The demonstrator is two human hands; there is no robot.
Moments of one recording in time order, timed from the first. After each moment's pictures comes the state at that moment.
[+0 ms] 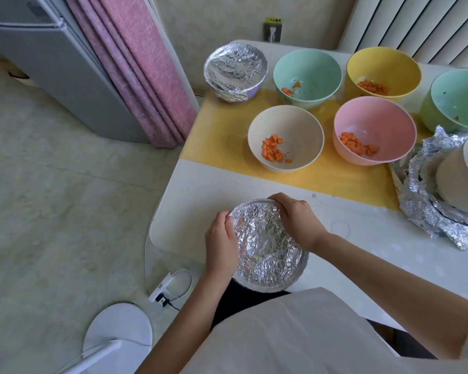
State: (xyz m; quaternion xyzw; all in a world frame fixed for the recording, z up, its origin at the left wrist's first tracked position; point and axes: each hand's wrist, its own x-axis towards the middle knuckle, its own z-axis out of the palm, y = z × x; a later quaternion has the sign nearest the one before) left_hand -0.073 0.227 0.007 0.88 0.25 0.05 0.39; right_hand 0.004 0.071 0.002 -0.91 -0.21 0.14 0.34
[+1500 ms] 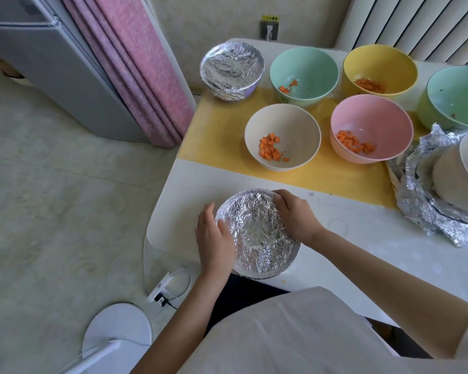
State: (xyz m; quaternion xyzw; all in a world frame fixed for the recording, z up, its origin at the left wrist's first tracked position) left_hand -0.074 0.226 0.008 0.86 0.31 0.03 0.41; right_hand 0.008 0.074 0.002 -0.89 -0.07 0.21 0.40
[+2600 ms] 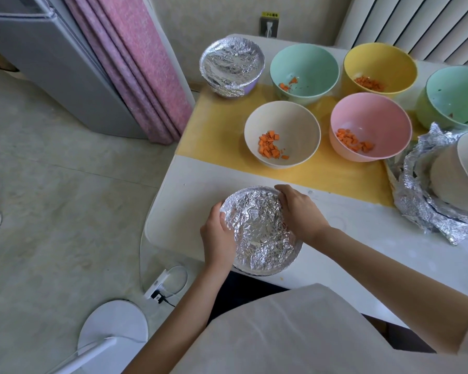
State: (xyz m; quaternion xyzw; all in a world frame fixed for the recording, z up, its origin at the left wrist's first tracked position) left_hand -0.070 0.222 0.010 0.86 0.29 0.04 0.42; right_hand 0.009 0.067 0.004 -0.93 -0.14 0.16 0.29
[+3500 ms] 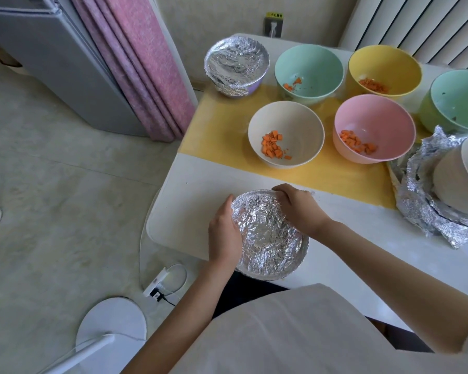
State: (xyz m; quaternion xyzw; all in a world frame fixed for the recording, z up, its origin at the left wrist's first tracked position) left_hand -0.067 0.222 0.005 0.89 0.24 0.01 0.38; right_hand 0.020 0.071 0.010 -0.92 -0.16 0.19 0.32
